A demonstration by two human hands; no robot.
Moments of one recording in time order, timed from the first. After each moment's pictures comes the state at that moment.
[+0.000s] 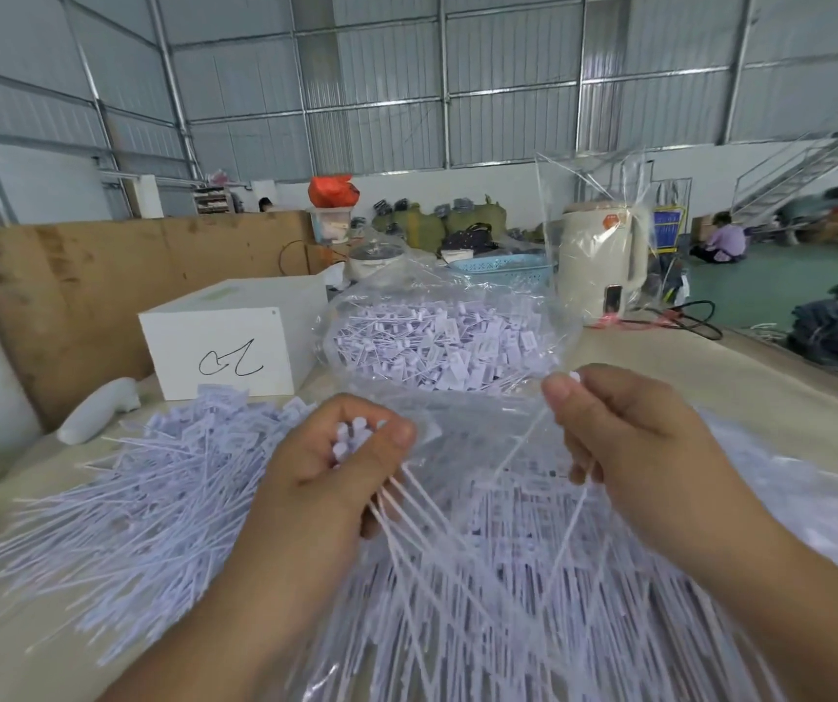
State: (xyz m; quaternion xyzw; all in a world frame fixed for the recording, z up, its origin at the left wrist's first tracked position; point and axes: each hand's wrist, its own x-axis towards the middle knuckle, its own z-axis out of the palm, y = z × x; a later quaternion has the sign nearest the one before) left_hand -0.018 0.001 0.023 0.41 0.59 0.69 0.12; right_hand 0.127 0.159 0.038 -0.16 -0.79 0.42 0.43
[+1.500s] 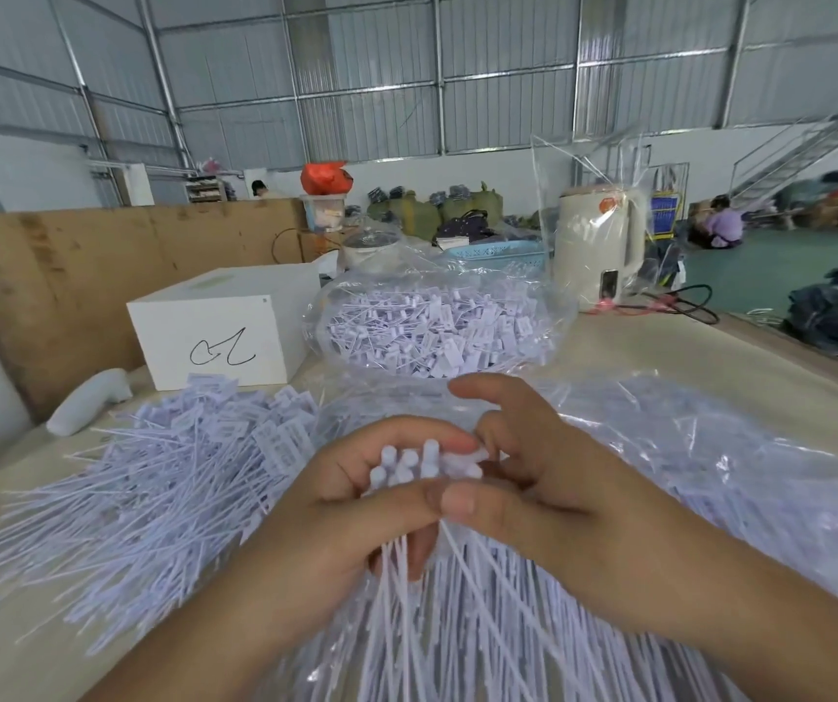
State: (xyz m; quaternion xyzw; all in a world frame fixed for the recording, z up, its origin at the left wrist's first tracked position) left_hand -0.014 0.001 0.022 0.54 0.49 0.62 0.30; right_hand 0.121 0.136 0.019 0.00 -0.86 0.45 0.23
